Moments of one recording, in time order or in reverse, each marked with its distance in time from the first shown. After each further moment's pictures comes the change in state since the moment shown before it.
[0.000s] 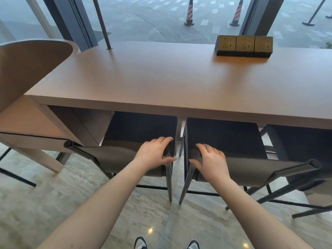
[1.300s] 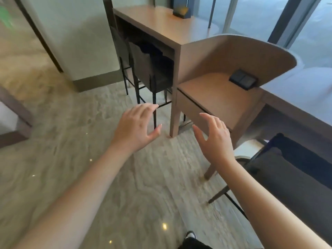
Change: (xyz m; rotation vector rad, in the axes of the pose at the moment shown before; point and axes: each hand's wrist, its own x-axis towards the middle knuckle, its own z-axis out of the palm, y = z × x) left_hand -0.557 -0.346 -0.137 0.133 0.561 -0.832; right_hand -0.109 -0.624 0.019 0.541 -0.012 -0.842
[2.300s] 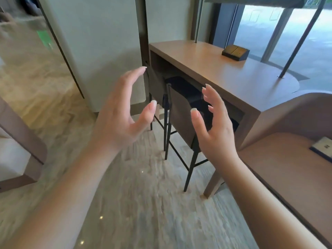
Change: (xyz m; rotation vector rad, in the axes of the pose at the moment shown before) left_hand 0.318 -0.402 -0.051 -0.369 0.506 0.044; right_hand 0.456 -0.214 0.250 0.458 0.131 -0.201
